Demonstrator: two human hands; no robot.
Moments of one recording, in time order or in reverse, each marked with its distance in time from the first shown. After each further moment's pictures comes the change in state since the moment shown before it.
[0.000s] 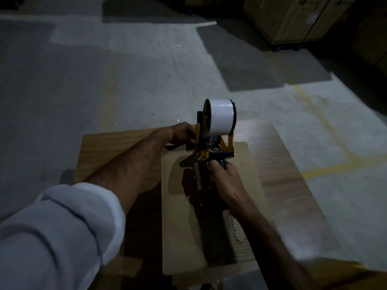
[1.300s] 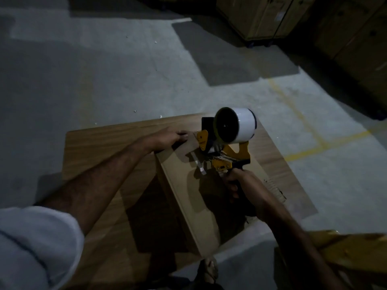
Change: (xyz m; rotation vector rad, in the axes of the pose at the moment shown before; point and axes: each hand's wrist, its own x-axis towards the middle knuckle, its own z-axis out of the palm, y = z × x) left_hand -0.063 -0.010 0.036 -0.293 0.012 -0.018; right_hand -0.068 0.031 -0.045 -0.031 -0.056 0.234
